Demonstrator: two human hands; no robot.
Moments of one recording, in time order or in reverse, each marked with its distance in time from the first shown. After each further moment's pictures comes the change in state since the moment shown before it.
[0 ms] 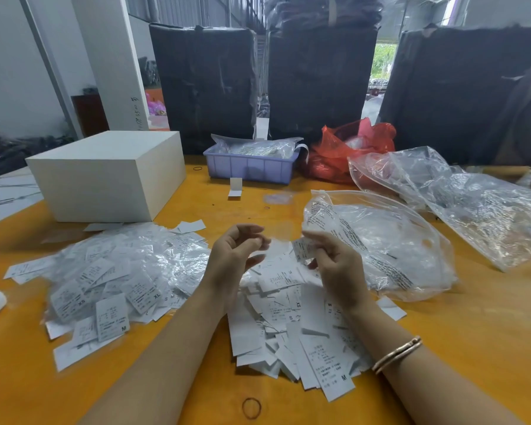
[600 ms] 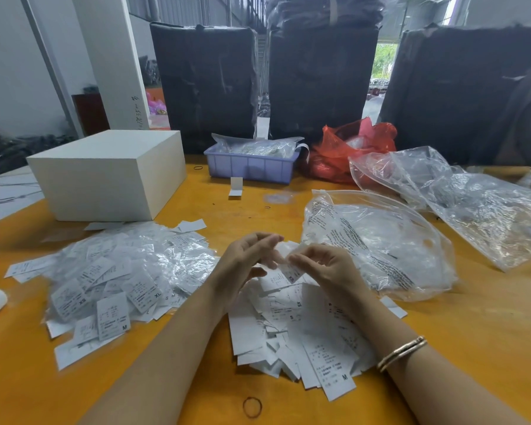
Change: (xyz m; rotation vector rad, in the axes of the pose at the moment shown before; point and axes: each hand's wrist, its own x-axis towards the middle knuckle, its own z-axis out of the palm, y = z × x) left_hand -0.004 0.004 -0.001 0.183 -0.289 -0.078; right_hand 0.000 -0.013 -0.006 0.126 -0.301 0.042
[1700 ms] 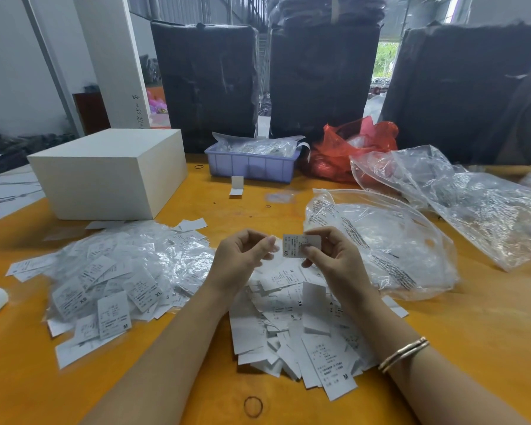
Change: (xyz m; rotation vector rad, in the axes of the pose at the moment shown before) left_hand 0.007 -0.010 0.000 0.069 0.251 0.109; right_hand 0.004 0.006 0.002 0.257 0.147 -0.009
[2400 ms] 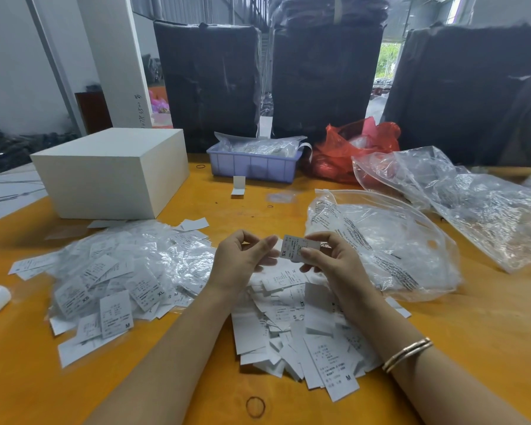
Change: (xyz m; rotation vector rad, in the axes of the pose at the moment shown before) left_hand 0.000 0.004 0.002 -0.088 0.063 -0.084; right_hand -0.002 -0.003 0.001 0.061 -0.003 0.231
